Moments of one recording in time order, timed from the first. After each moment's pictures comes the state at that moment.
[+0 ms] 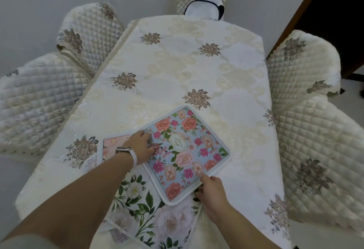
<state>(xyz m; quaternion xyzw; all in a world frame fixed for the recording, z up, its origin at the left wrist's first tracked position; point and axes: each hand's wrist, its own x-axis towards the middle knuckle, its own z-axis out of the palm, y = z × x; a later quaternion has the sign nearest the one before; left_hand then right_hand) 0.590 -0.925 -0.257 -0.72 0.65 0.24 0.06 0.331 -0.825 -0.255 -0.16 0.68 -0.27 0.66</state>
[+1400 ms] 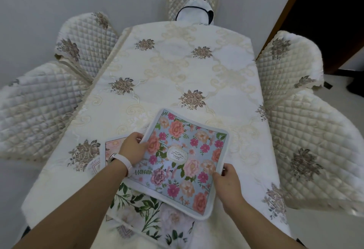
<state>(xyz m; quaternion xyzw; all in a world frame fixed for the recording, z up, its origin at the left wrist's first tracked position) 0.585 -0.891 -0.207 -0.77 0.44 0.40 -0.22 0.307 -0.811 -0.213 -0.30 0.73 -0.31 0.53</state>
